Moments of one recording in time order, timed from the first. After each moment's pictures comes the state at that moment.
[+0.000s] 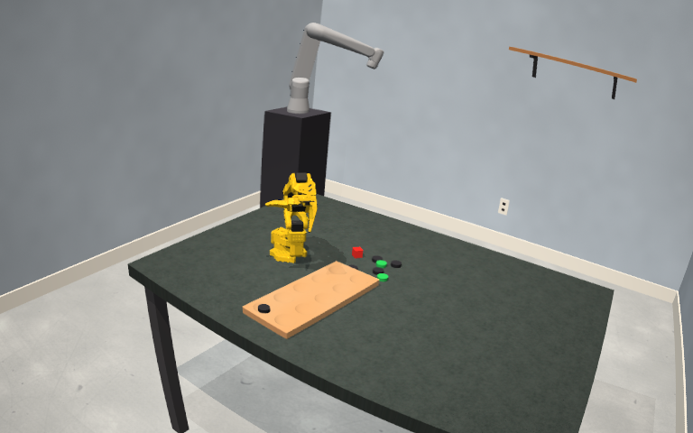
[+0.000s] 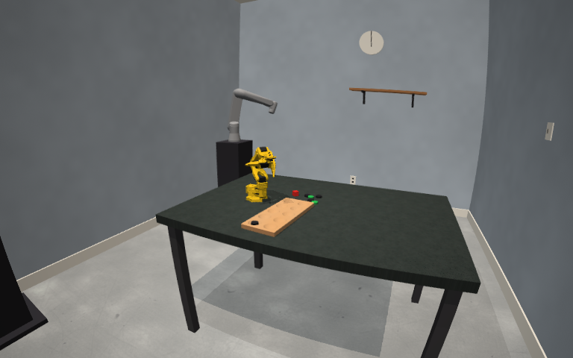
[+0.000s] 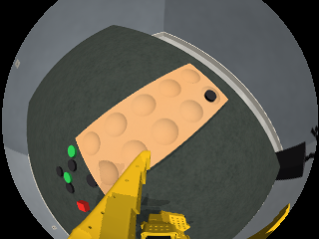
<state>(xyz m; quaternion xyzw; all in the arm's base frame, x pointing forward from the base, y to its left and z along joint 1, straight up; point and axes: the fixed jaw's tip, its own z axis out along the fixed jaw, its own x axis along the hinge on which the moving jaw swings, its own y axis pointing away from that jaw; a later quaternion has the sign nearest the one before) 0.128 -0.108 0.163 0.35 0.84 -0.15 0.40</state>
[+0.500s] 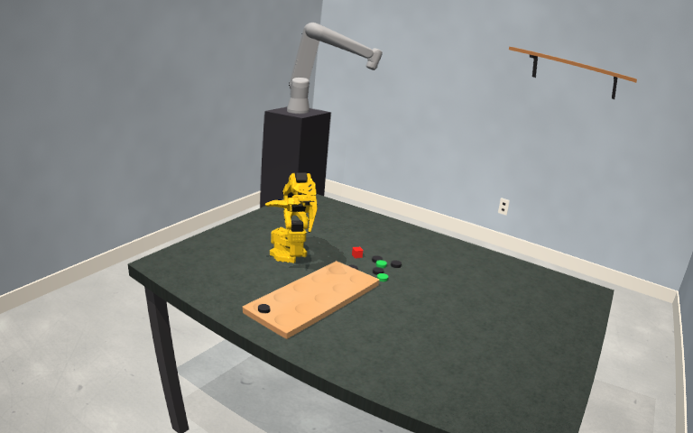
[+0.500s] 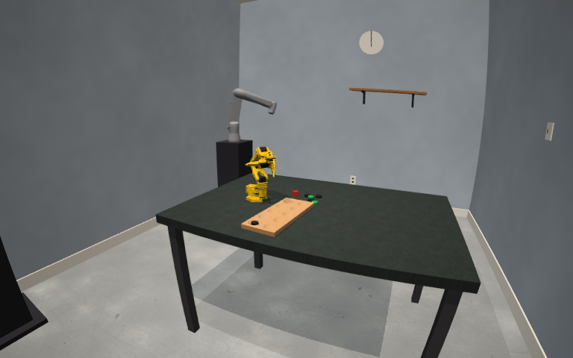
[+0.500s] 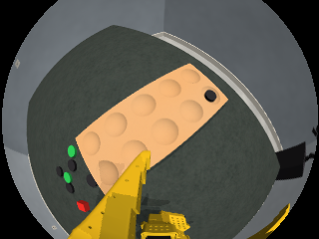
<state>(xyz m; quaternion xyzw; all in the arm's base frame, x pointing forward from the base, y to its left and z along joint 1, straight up) 0.128 -0.108 0.163 0.35 0.84 -0.15 0.40</state>
